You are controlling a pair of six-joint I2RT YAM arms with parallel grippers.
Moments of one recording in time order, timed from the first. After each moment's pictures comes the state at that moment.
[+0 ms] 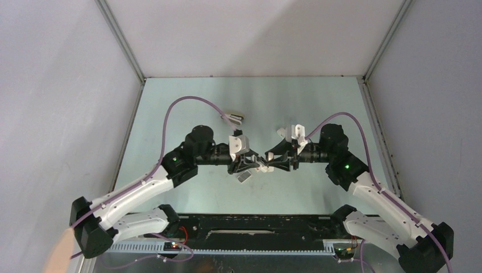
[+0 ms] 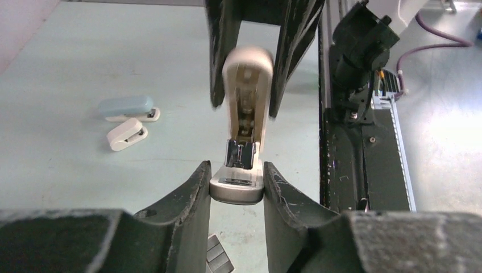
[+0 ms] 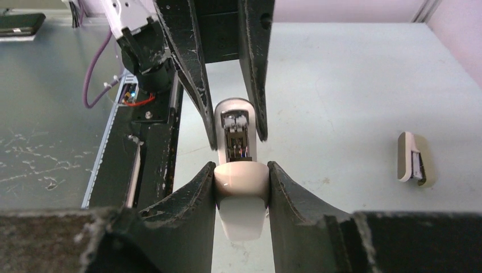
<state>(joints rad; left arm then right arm) -0.84 1.02 0.84 -0.08 0.61 0.21 0.57 0.90 0.72 0.02 -0.92 -0.16</state>
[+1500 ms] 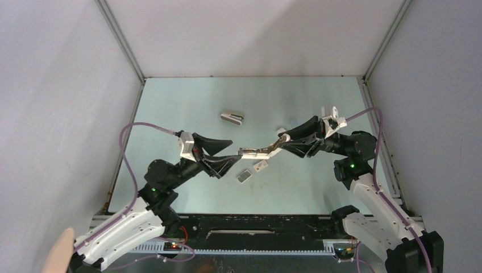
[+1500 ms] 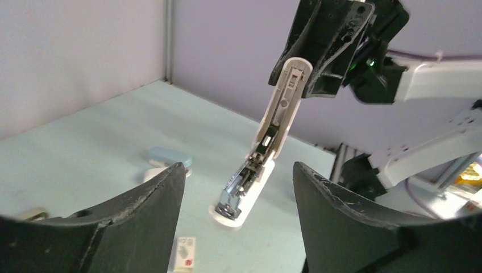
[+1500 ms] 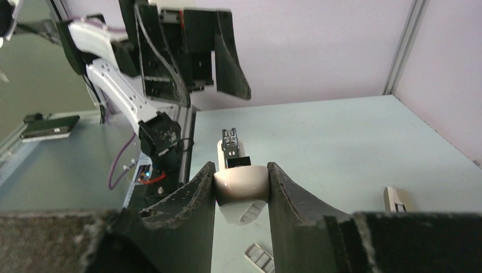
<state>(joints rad) -0.78 0.58 0.52 0.32 0.27 -0.29 0.34 0.89 0.63 0.73 -1.08 0.47</state>
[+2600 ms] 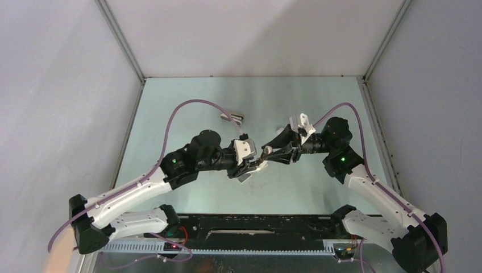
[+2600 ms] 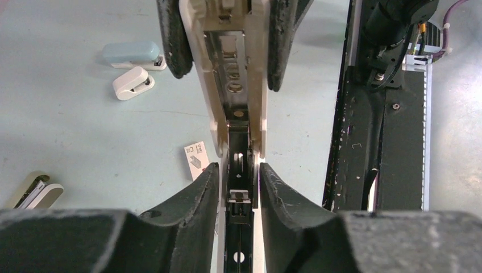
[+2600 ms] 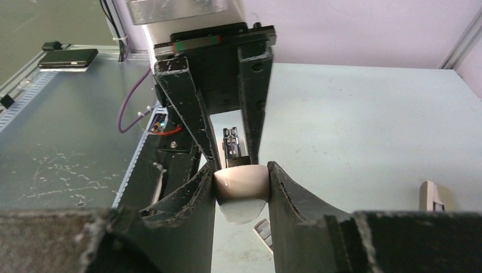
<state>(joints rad) -0.96 1.02 0.92 -0.32 0.33 0.23 0.52 0.99 0.75 0.32 -1.11 0.07</state>
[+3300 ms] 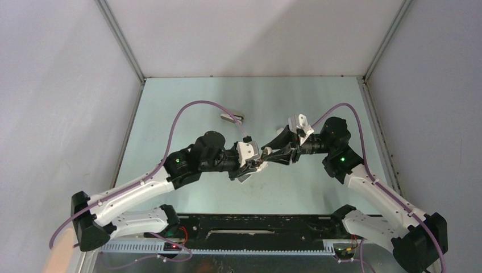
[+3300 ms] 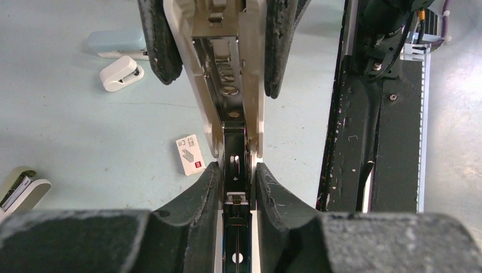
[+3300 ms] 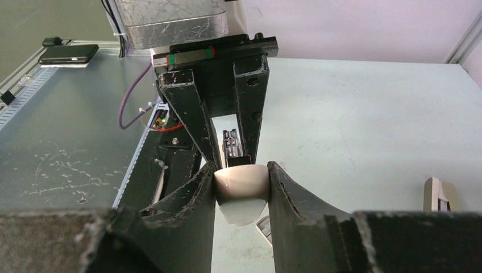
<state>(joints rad) -0.98 1.04 0.93 -0.34 0.32 0.23 0.54 0.99 0.75 0.29 -1.10 0.05</state>
